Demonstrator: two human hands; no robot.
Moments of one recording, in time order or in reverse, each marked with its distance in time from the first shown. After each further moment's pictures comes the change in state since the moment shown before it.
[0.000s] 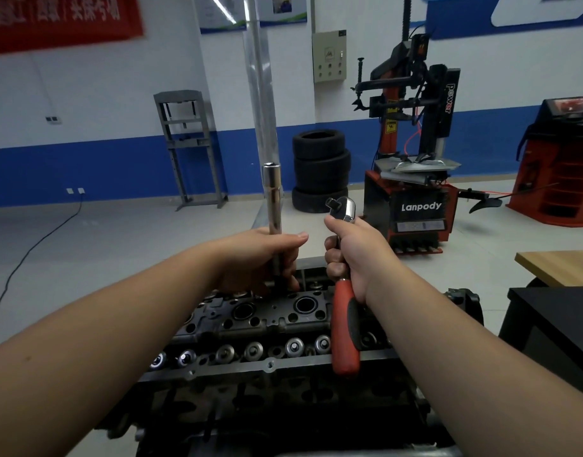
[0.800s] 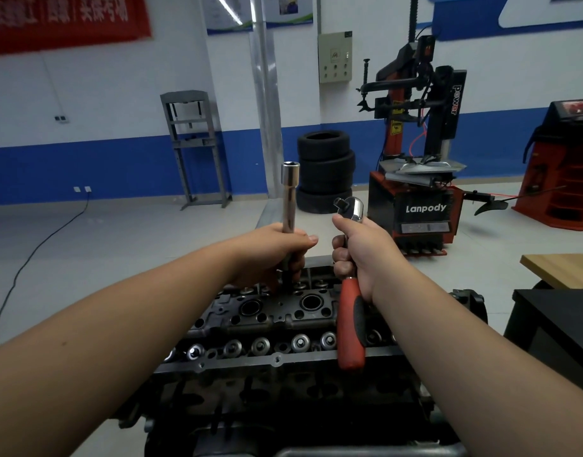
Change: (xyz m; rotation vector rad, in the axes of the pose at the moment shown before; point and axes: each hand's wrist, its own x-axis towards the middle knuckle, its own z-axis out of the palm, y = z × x) left_hand 0.007 0.000 0.006 0.022 0.073 0.072; right_hand 0.000 0.000 0.001 -0.010 0.019 -0.010
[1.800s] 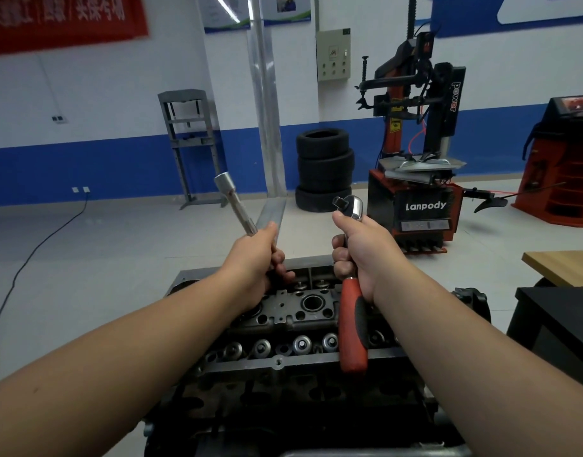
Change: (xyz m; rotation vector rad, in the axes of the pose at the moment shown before) left_hand 0.007 -0.023 0.020 -0.632 0.567 -0.045; right_hand -0.002 0.001 0.001 0.004 -0.006 -0.009
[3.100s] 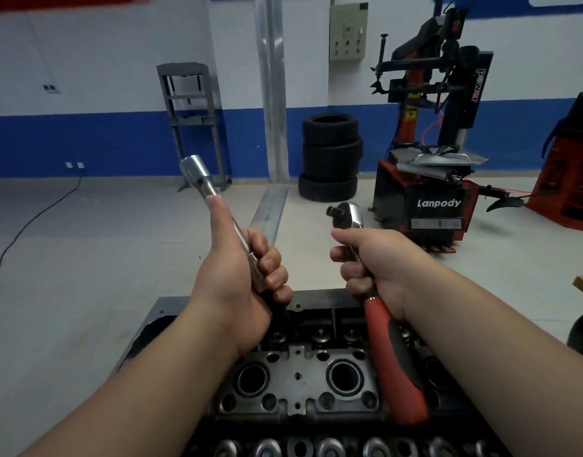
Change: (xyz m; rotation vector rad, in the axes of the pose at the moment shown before) left_hand 0.009 0.020 -0.011 -0.367 -0.079 0.019; right_hand 0.069 -0.006 0.022 -0.179 -0.066 0.230
